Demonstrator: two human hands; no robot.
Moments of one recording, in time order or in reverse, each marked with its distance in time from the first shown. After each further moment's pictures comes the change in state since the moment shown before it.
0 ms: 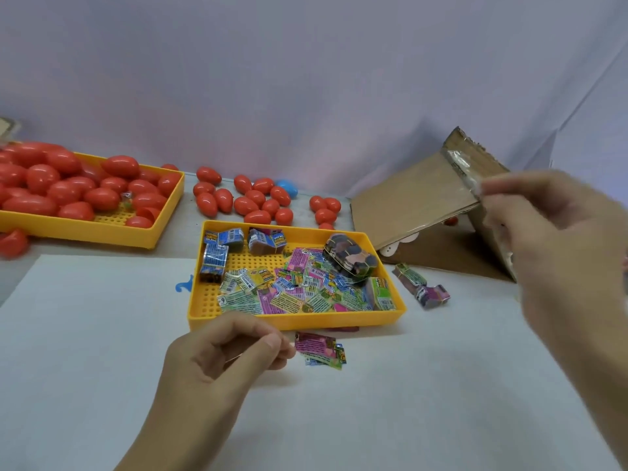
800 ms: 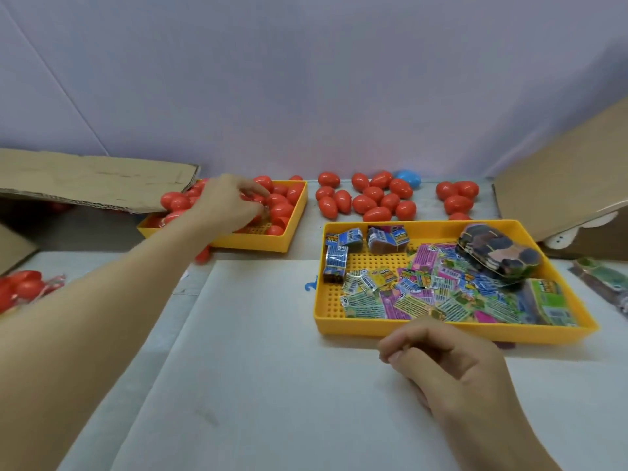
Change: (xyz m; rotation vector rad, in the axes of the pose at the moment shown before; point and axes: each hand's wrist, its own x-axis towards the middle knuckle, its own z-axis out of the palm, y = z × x) left_hand 0.193 0.062 -0.136 1.442 0.094 -0.121; right_hand -0.135 0.032 0.109 0.559 -0.695 0.411
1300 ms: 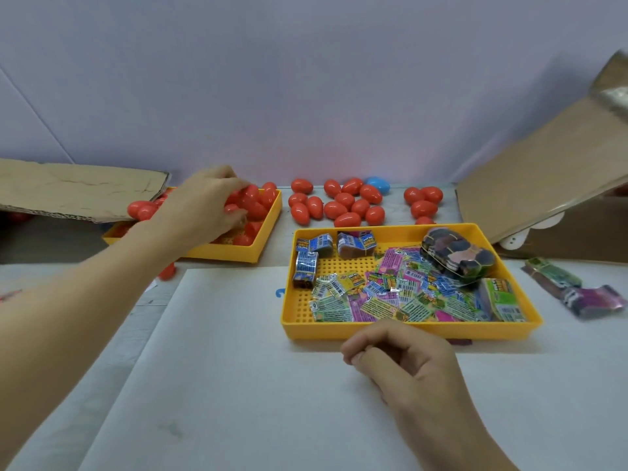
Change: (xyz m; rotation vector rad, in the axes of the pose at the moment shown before) left_hand 0.004 -0.001 0.001 0.329 0.170 0.439; right_hand -0.002 -0.003 0.000 0.015 -0.009 0.034
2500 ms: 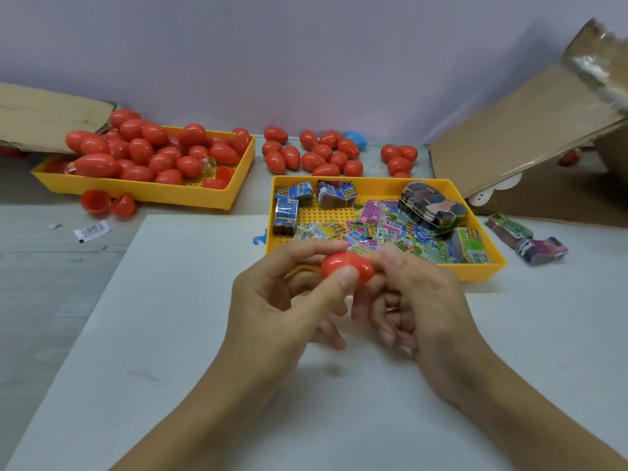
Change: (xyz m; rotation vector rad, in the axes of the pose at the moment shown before) left_hand -0.149 0.185 -0.012 -1.740 0.060 -0.346; right_hand -0.003 -0.009 -0.017 0.101 -0.061 -0.011
